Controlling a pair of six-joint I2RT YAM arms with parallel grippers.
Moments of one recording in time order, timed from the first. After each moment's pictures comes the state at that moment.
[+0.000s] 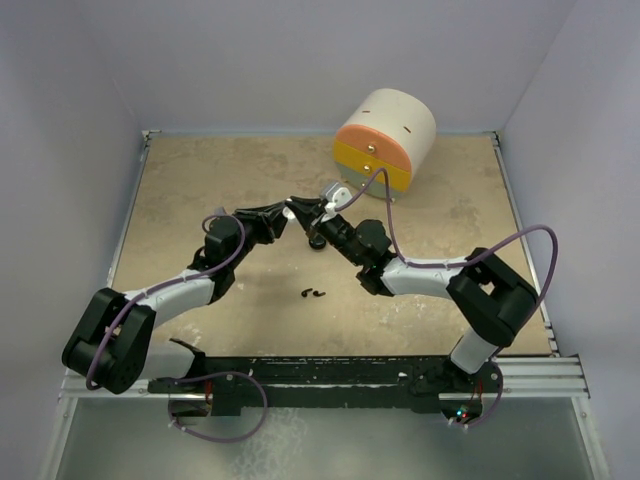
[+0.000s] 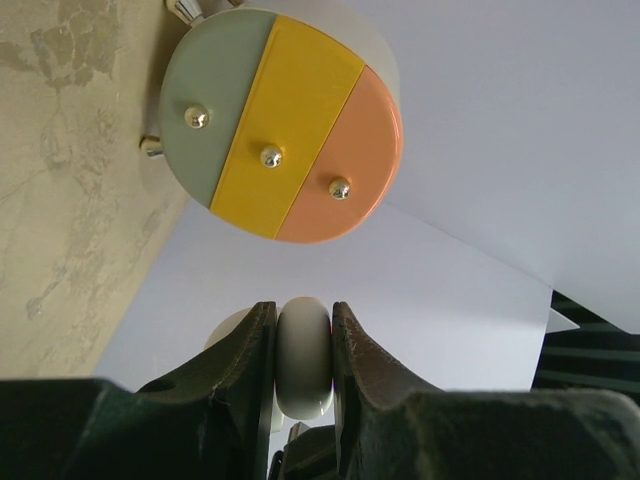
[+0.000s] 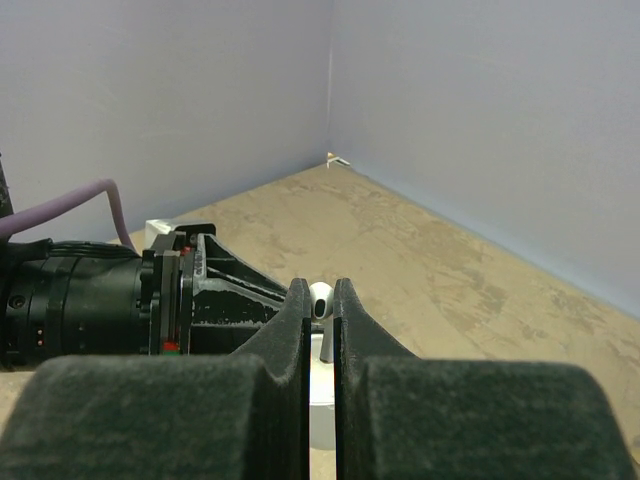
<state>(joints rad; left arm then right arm) -0.43 1.31 0.49 0.64 0.02 -1.98 0.85 1.65 0.81 1.13 0.01 -0.03</state>
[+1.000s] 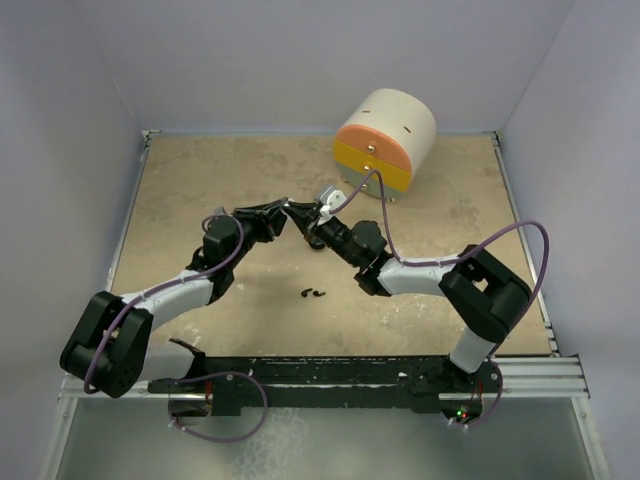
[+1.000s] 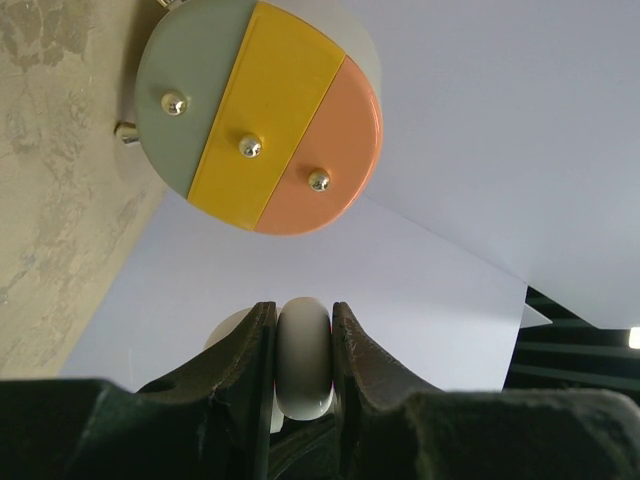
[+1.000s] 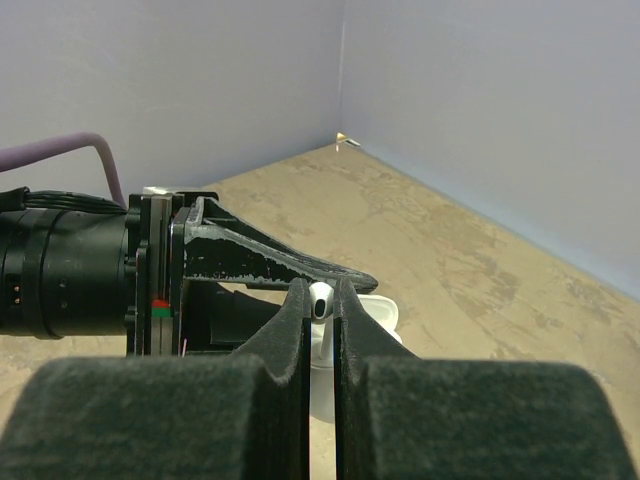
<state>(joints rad) -0.43 1.29 0.49 0.64 0.02 -2.03 0.85 1.70 0.81 1.13 -0.02 -0.03</state>
